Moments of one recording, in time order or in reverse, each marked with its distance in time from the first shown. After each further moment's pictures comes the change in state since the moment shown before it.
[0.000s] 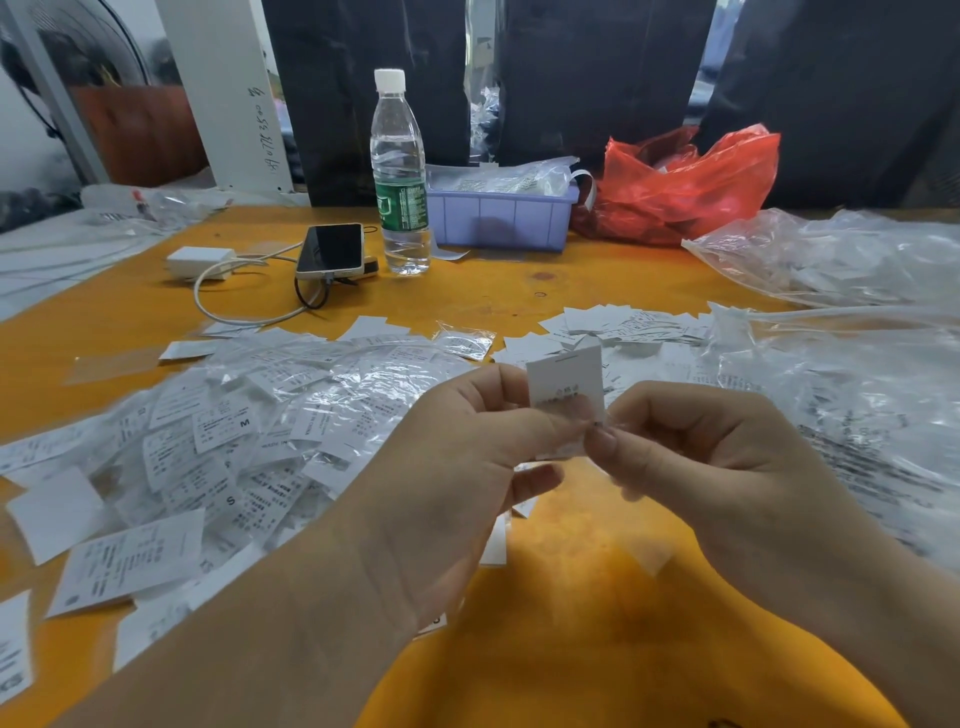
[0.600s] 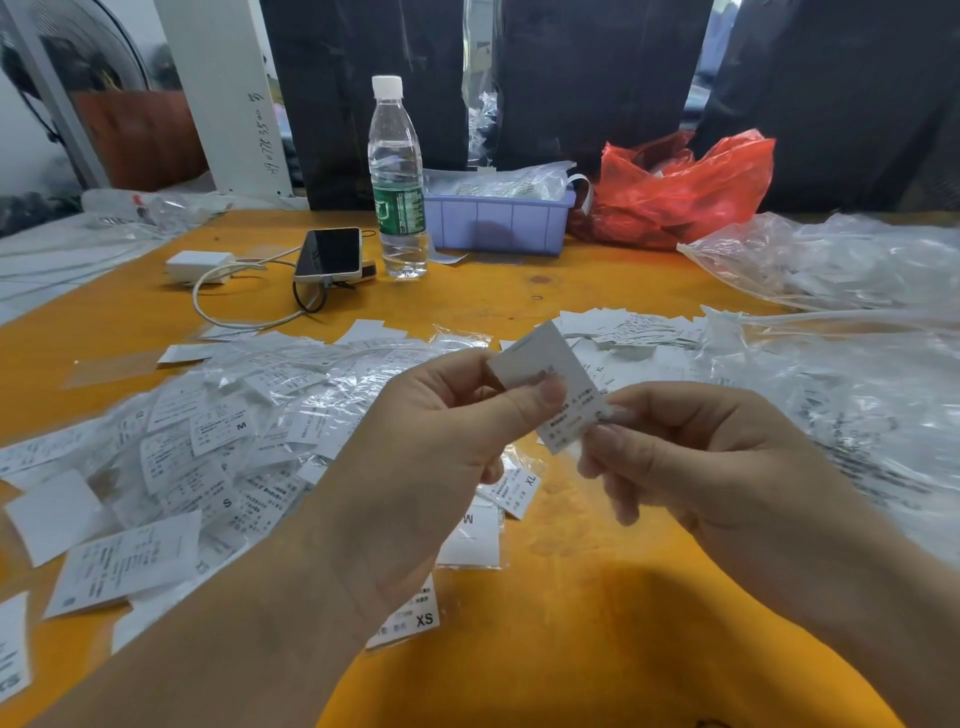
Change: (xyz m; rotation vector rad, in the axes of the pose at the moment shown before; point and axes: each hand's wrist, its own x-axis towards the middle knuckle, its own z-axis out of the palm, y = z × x) left_hand -0.001 0.004 -0.012 0.113 -0.035 0.180; right_hand 0.003 -0.004 -0.004 0.333 -0.096 0.128
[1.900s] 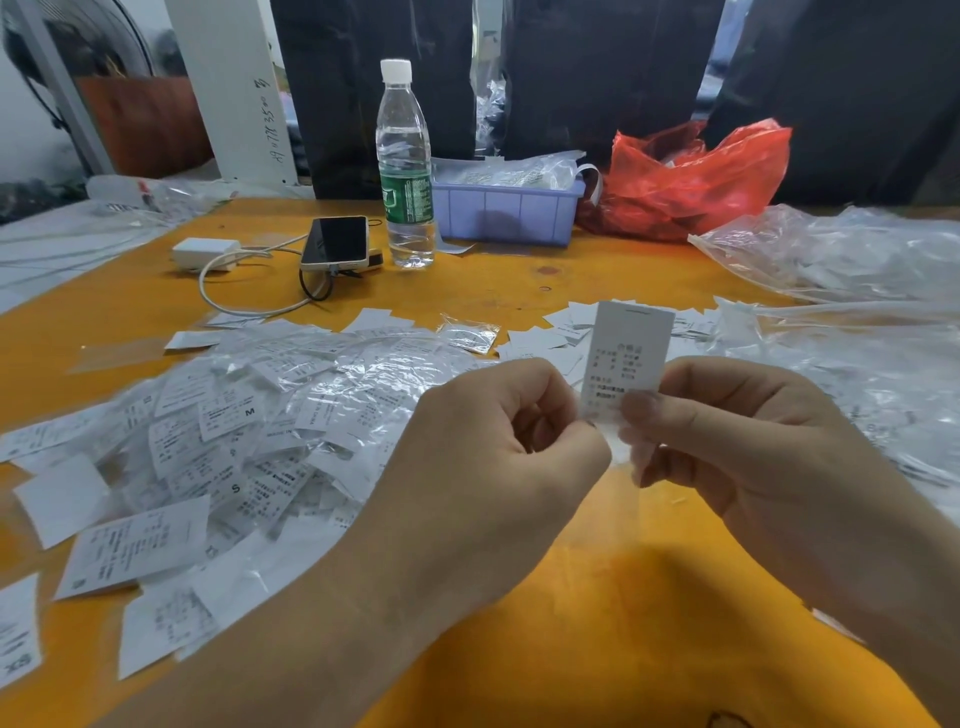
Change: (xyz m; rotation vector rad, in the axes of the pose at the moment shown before) left_hand -0.013 -0.003 0.013 0.608 0.047 0.255; right_hand 0.001 -0.002 -0.003 -0.020 0.093 0.035
